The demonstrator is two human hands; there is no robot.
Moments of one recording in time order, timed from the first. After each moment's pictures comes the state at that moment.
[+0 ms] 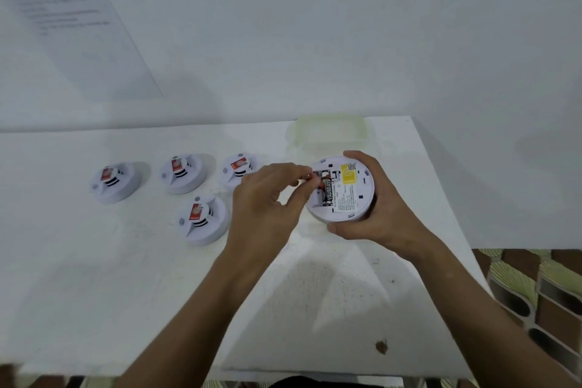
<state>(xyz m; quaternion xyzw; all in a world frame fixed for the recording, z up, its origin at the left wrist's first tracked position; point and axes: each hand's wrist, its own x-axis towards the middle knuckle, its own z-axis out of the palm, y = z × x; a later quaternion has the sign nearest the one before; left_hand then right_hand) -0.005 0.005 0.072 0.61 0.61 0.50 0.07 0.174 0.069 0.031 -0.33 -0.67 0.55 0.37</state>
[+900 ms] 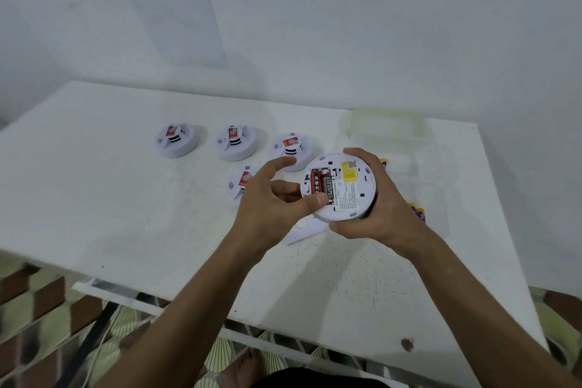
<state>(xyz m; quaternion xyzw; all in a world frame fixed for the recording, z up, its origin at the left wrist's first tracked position) -0.050 -0.039 0.060 0.38 0.68 0.50 0.36 0.118 0.057 0.026 -0.26 -0.70 0.59 0.31</state>
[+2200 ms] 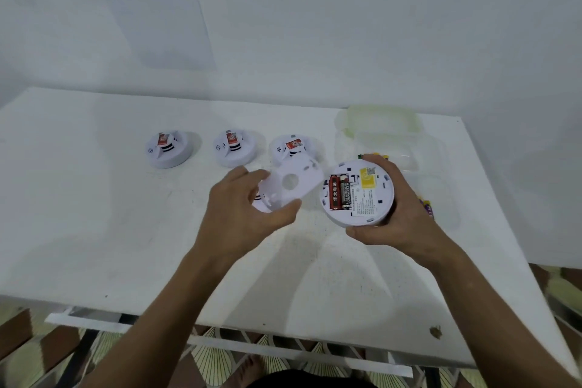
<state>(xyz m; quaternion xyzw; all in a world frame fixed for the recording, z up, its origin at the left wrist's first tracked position) -0.131 -0.059 0.052 0.58 0.71 0.39 0.08 0.108 0.026 0.035 -0.34 -0.69 0.55 0.31</state>
